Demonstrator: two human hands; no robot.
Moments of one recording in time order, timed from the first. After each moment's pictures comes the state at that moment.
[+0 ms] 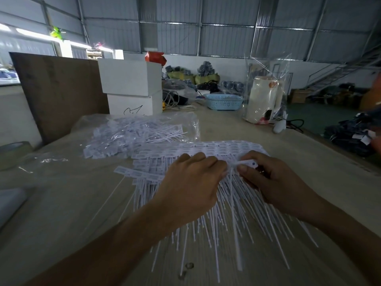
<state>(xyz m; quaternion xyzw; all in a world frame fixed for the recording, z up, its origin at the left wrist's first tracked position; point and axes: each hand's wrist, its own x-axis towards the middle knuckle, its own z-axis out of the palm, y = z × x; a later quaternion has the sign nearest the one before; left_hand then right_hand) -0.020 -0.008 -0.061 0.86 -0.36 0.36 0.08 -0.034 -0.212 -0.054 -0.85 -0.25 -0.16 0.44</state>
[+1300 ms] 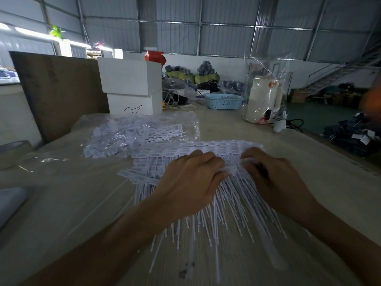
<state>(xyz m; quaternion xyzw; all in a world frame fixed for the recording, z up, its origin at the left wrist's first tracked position) -0.017 -0.005 -0.059 0.87 -0.36 0.30 0.15 -0.019 -0.222 -0.068 -0.90 -0.20 -0.33 0.22</state>
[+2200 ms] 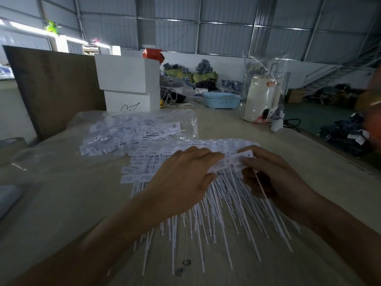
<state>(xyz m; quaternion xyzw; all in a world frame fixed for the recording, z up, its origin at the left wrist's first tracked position) -0.016 0.004 -0.057 0.87 -0.37 0.29 0.16 -0.035 -0.213 -0.054 -0.75 -0.14 -0.03 0.64</state>
